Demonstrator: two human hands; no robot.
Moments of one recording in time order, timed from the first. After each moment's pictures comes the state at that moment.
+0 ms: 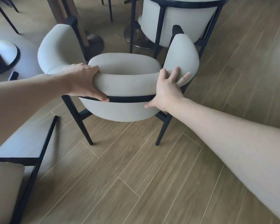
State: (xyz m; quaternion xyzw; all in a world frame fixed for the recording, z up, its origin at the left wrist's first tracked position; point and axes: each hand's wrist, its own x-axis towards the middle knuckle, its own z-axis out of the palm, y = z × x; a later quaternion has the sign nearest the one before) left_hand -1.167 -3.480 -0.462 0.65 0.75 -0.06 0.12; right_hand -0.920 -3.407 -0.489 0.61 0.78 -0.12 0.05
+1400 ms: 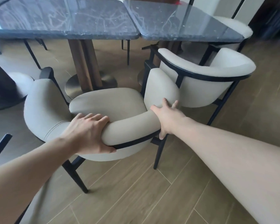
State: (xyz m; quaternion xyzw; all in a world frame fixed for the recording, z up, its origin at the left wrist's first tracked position) left_hand -1.260 -3.315 -0.482 0.66 0.75 -0.03 0.01; right_hand -1.053 -3.138 -0.456 0.44 0.86 -0.03 0.25
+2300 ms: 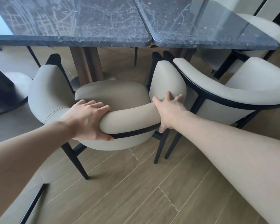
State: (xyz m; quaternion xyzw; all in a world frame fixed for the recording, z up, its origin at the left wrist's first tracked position) left_hand -1.393 -3.143 -0.480 0.68 0.73 -0.04 0.02; right_hand -1.180 -2.974 -0.454 0.42 0.87 0.02 0.25
